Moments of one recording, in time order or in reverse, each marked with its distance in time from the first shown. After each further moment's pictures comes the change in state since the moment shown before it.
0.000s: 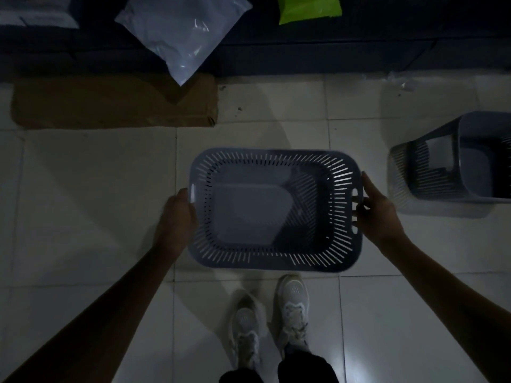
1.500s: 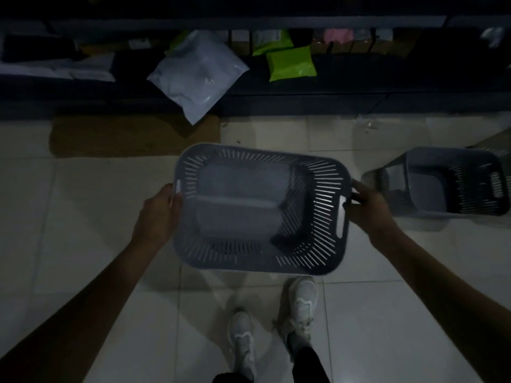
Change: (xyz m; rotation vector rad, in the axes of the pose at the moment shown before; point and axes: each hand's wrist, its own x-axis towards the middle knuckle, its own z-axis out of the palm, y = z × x) left_hand -0.064 0.044 -0.138 -0.102 0.122 0.066; right_hand -0.075 -0.093 -0.093 0.203 0.061 0.036
